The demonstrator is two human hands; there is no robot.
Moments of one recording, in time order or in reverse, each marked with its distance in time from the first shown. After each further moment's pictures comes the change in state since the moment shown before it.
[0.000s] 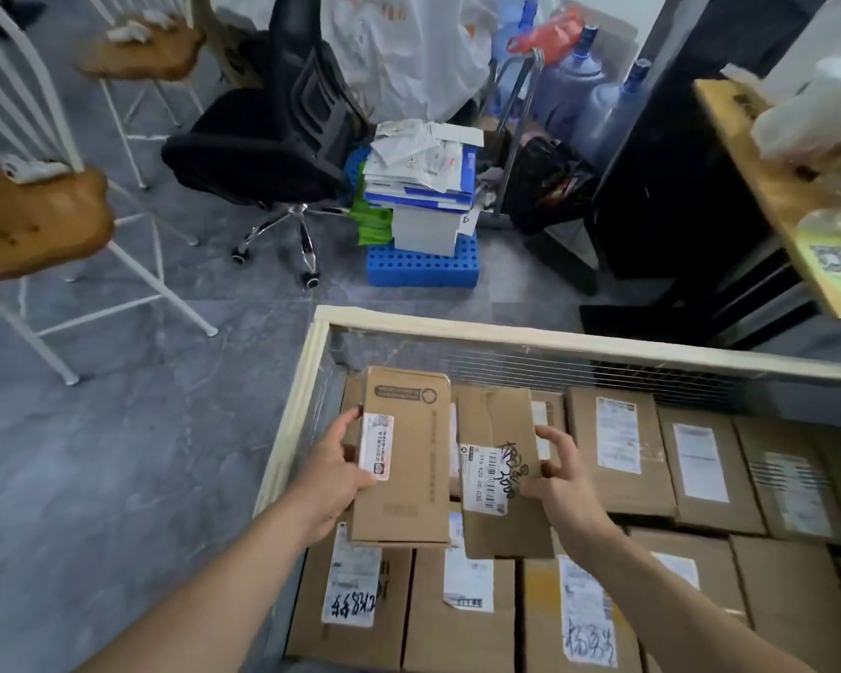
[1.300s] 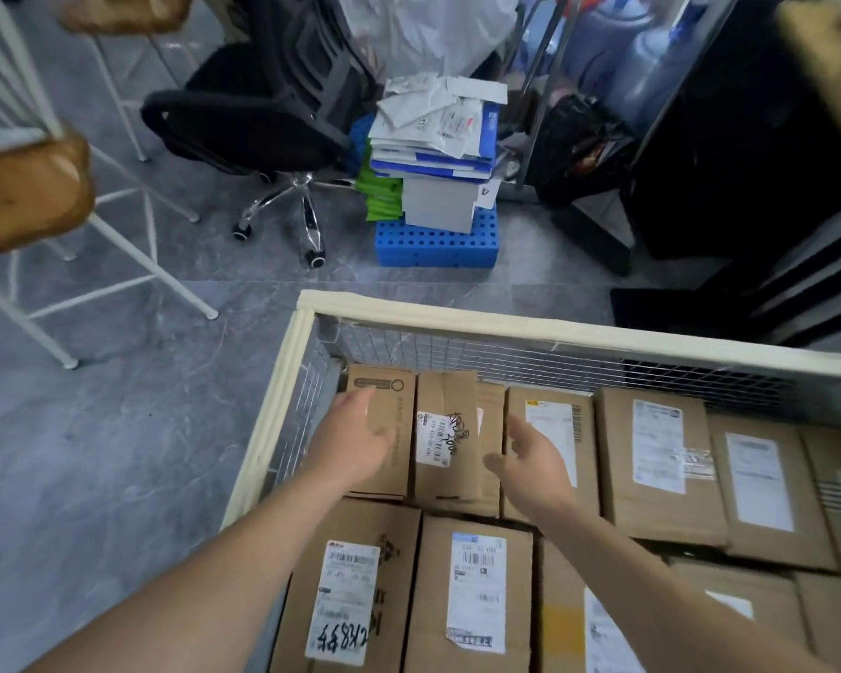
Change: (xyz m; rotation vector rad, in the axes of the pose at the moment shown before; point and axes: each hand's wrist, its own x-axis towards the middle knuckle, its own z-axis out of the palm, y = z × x) left_hand 0.096 0.001 0.026 0.752 0.200 0.171; right_hand 0.099 0.015 0.046 -0.494 -0.012 -0.088
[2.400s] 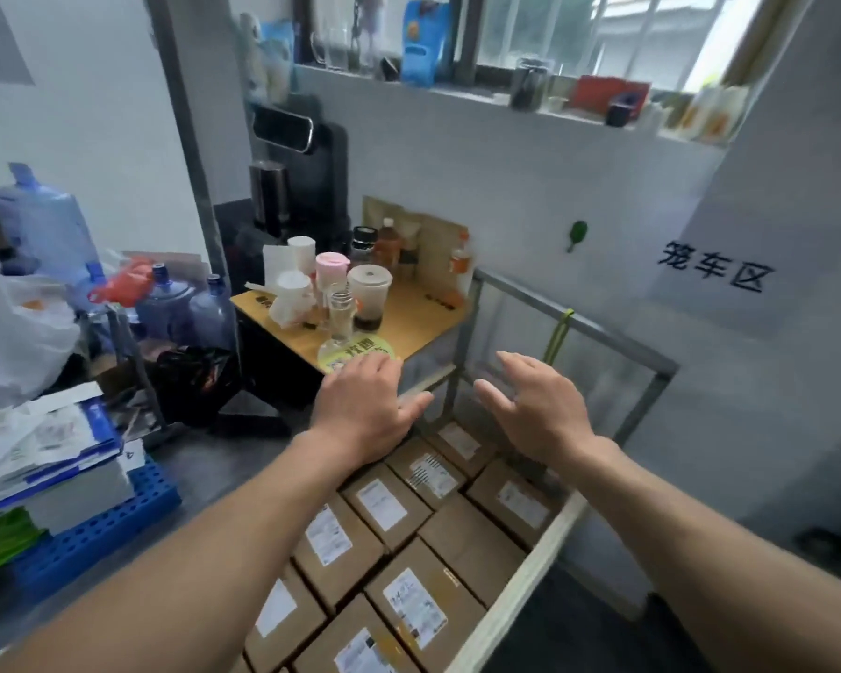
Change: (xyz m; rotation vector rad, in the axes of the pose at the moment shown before) left_hand -0.336 0.434 -0.049 0.502 0.110 1.396; right_hand -0.443 -0.025 -0.378 -0.446 1.092 0.062
